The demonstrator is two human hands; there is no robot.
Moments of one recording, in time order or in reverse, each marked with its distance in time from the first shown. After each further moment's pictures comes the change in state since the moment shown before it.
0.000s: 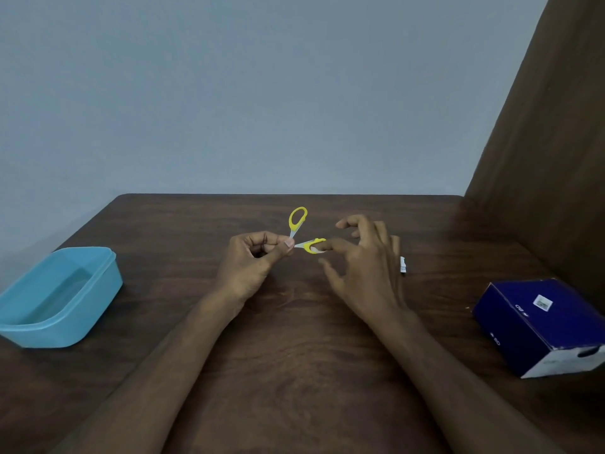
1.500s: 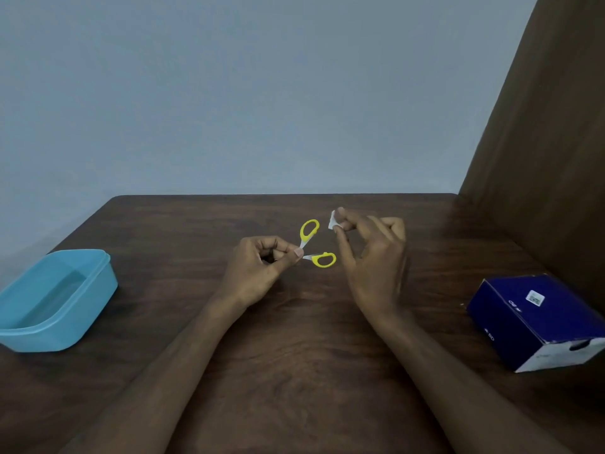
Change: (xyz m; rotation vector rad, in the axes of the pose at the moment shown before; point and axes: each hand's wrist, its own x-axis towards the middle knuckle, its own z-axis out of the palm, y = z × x) left_hand -0.003 0.000 0.008 0.164 -0.104 0.096; right_hand 0.007 -0.001 -0.003 0.159 0.368 0.127
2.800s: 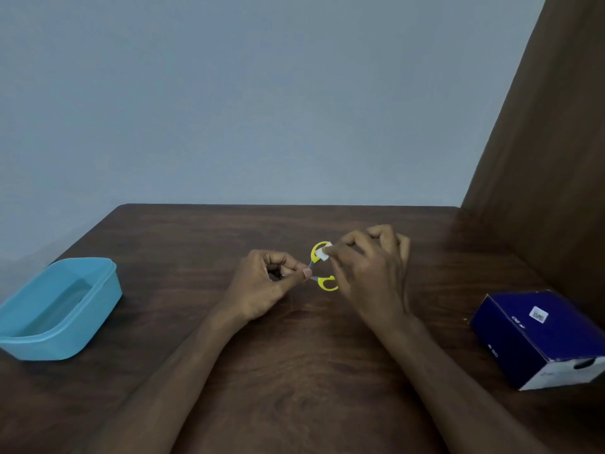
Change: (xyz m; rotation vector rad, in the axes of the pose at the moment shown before) left_hand 0.000 -0.002 -0.002 0.054 -0.103 0.067; right_hand 0.001 0.008 -0.005 -0.254 -0.108 -0.334
